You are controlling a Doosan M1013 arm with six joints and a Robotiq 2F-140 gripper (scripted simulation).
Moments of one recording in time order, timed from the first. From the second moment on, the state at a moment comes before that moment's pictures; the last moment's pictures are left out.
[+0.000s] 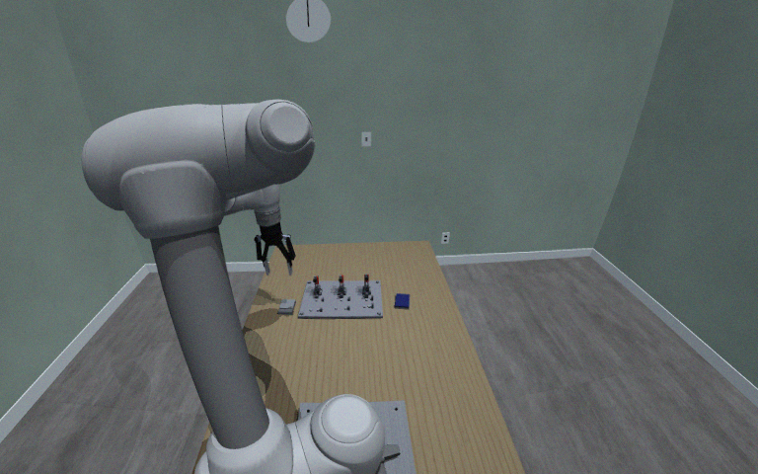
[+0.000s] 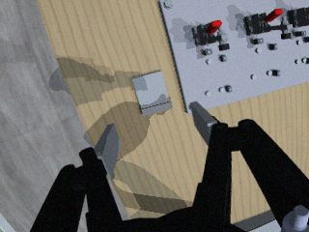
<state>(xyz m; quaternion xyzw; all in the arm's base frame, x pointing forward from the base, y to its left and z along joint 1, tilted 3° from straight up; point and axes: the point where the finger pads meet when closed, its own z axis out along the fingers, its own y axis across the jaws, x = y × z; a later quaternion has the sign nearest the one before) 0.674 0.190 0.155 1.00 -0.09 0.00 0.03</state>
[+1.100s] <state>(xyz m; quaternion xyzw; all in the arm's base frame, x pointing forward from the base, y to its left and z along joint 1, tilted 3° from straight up) 0.651 -0.001 0.167 1.00 -0.09 0.00 0.03</state>
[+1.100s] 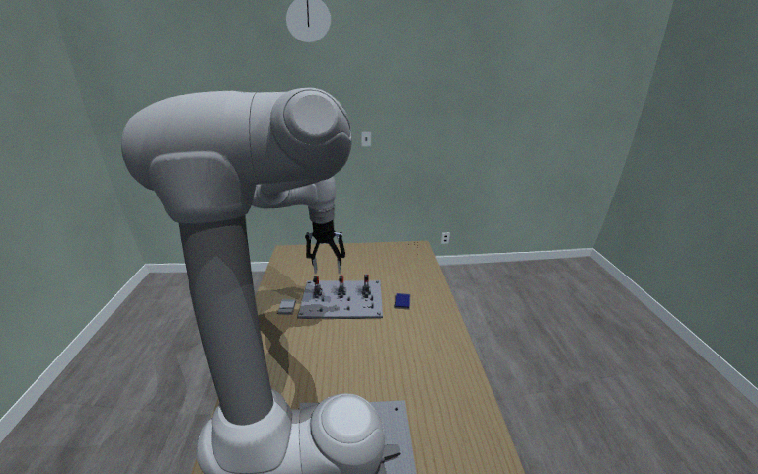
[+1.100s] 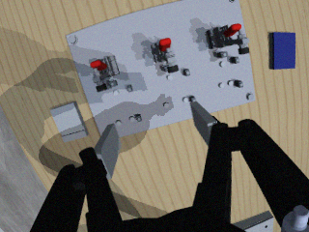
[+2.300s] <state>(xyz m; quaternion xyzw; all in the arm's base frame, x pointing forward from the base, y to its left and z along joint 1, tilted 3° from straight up) 0.618 -0.306 0.183 1.00 -0.09 0.00 0.03</state>
